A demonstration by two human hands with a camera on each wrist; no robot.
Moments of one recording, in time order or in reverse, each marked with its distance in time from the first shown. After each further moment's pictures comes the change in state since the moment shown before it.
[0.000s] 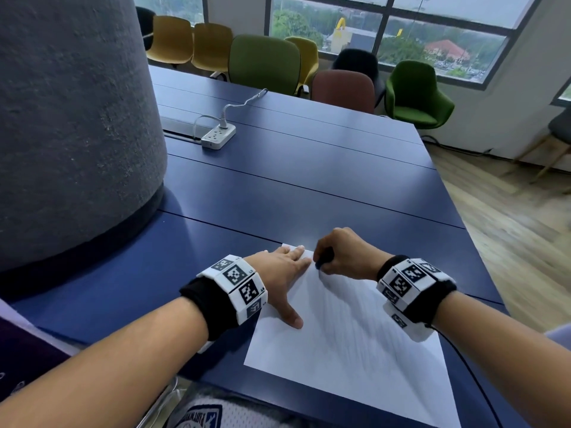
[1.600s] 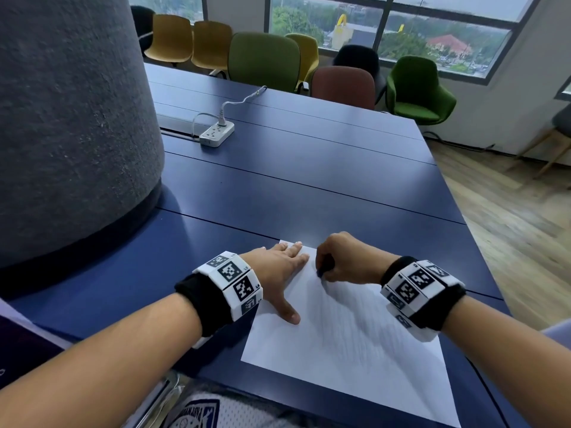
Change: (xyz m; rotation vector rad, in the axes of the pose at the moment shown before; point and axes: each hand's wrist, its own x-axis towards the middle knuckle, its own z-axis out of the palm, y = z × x) left_hand 0.001 0.000 0.002 0.020 -0.014 -0.022; right_hand -0.013 -0.004 -0.001 -0.063 -0.114 -0.025
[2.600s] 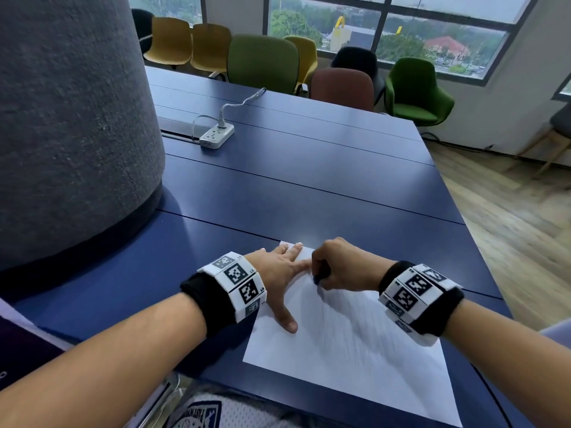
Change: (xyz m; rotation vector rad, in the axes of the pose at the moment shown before) left_hand 0.003 -0.001 0.003 0.015 -0.022 0.022; right_hand -0.009 -0.018 0.002 -0.034 -0.008 -0.007
